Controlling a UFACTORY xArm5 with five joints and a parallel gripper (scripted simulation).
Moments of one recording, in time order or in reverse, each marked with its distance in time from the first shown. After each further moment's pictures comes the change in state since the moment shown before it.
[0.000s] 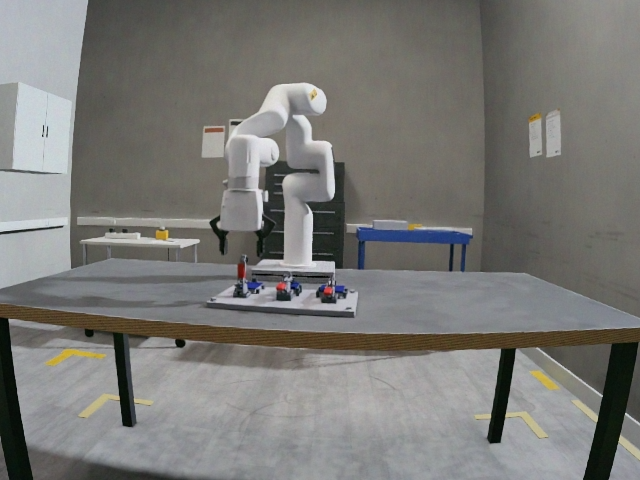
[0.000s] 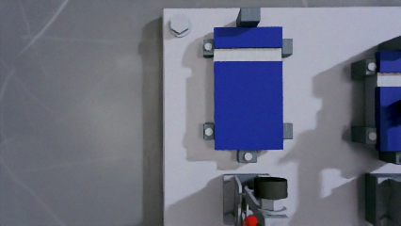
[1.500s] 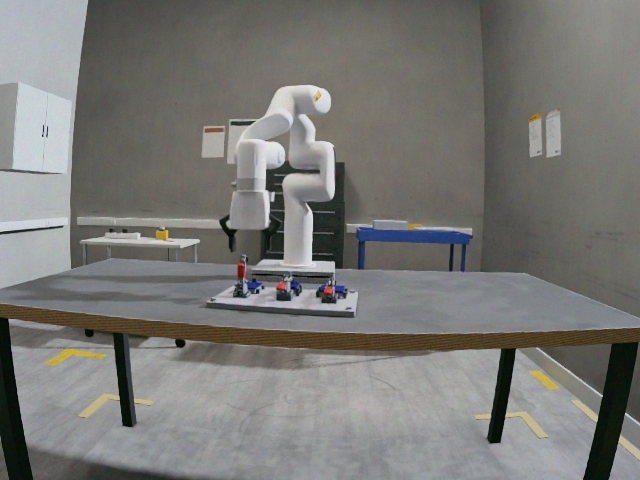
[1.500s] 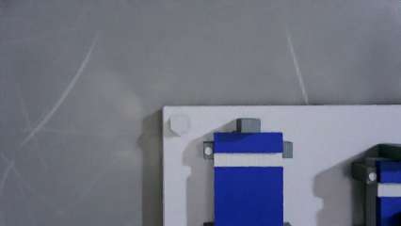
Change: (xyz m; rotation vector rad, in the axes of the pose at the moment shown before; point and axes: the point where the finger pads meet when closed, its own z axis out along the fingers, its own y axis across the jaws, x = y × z) arm 0.078 0.000 0.001 0.000 0.000 0.000
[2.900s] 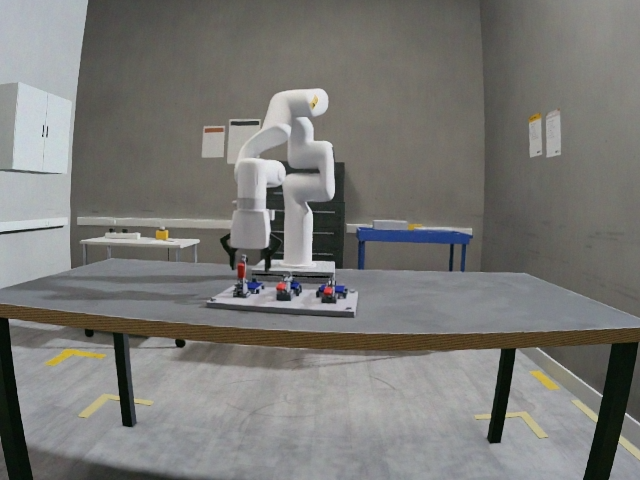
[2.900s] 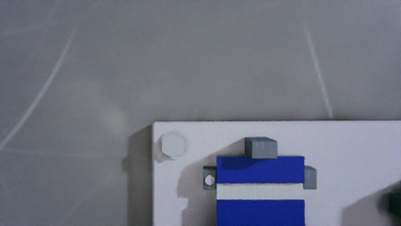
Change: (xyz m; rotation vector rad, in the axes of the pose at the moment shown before) arm 0.010 0.000 0.050 0.000 0.000 0.000
